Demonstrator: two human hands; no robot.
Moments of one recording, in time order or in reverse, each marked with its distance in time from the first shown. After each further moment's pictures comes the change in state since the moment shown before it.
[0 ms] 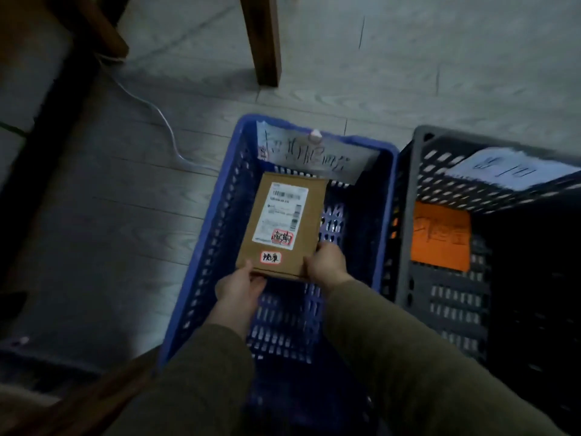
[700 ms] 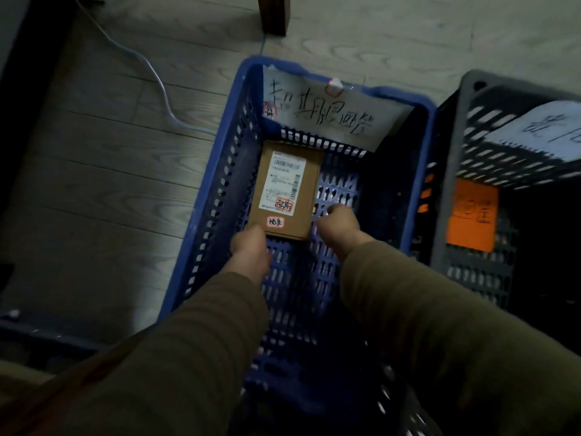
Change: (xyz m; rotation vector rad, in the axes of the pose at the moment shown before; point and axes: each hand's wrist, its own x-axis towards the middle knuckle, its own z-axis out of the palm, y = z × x) left_hand 0.056 -0.003 0.028 0.274 0.016 0.046; right_hand 0.051 0.004 0.007 -0.077 -0.027 -0.012
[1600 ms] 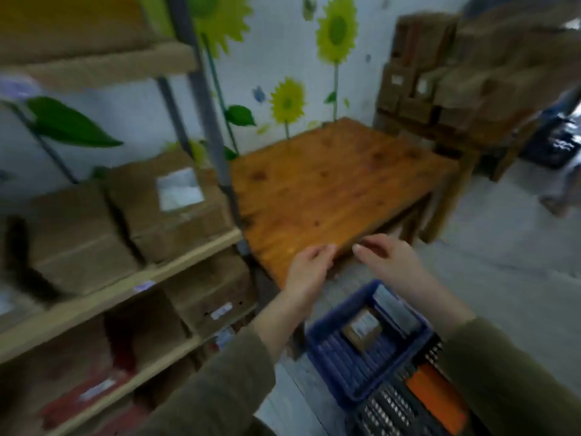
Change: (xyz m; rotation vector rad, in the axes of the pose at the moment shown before) left_hand -0.730 -0.019 -0.319 -0.275 -0.075 0.827; right_hand -0.744 -0.135 -0.206 -0.363 -0.111 -1.154
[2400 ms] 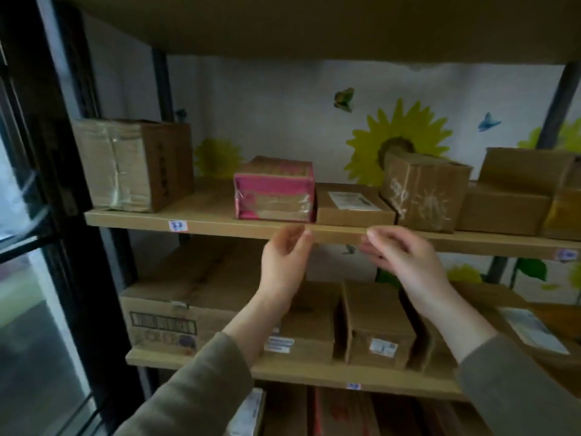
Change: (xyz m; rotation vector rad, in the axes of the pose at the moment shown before) left_hand -0.371 0.087 -0.520 -0.001 0.972 0.661; right_hand -0.224 -0.473 0.315 0.580 -0.462 -0.639
